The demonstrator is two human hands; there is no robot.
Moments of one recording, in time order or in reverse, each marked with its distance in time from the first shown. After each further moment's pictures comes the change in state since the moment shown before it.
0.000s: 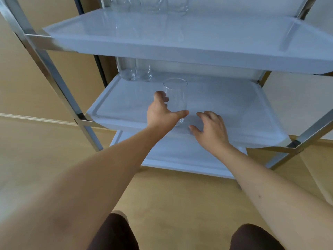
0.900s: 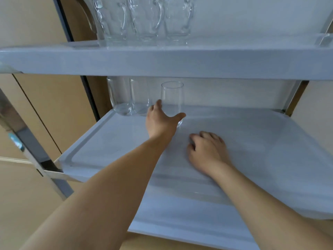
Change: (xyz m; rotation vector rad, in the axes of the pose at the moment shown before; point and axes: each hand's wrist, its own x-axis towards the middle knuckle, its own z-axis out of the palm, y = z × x) left_hand 0.160 -0.041 0.057 0.105 0.267 0.097; right_hand 0.111 -0.019 0.048 -0.158 -0.040 -0.035
